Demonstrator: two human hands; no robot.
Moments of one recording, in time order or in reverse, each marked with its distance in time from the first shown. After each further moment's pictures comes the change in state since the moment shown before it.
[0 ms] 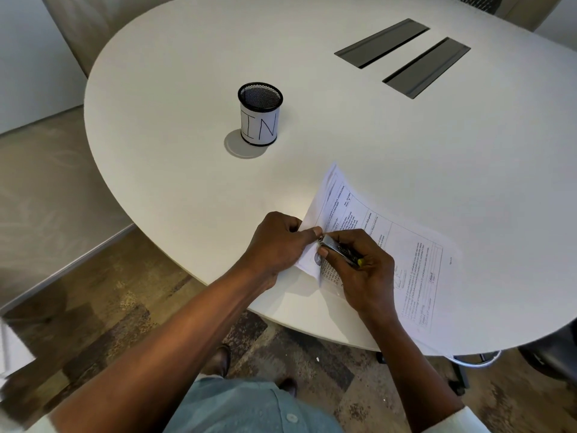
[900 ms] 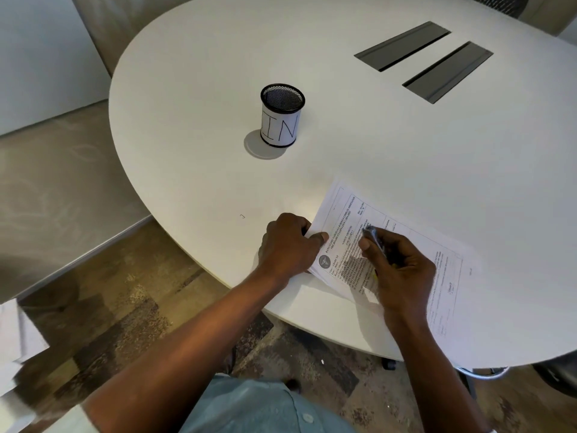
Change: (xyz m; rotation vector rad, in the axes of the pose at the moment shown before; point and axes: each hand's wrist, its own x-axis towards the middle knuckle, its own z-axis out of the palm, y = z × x) left_hand -0.004 0.001 -0.012 0.245 0.167 0.019; right_hand 0.003 -0.006 -0.008 0.185 0.240 0.284
